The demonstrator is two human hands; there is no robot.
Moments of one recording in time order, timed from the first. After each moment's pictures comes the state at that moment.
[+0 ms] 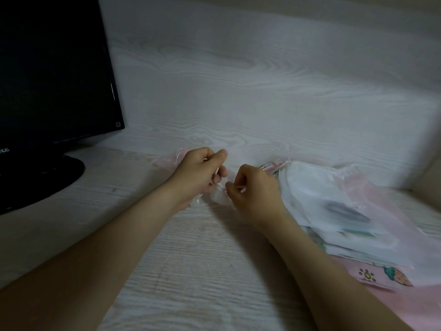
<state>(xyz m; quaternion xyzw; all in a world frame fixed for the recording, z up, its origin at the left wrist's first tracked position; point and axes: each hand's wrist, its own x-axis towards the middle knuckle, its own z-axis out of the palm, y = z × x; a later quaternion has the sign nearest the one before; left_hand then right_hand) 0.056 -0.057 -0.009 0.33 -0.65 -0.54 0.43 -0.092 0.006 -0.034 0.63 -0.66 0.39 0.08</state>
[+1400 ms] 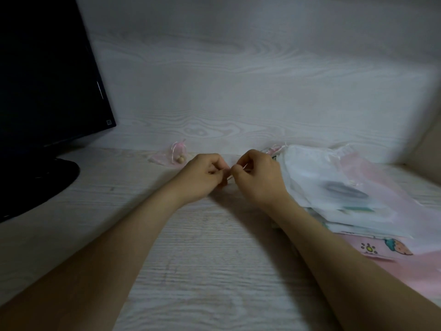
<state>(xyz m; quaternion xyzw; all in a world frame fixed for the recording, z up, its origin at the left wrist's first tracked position) 0.059 -0.071 -0.034 0.30 -0.81 -0.40 0.31 -0.092 0.007 -0.029 0.57 -0.69 0.44 0.02</state>
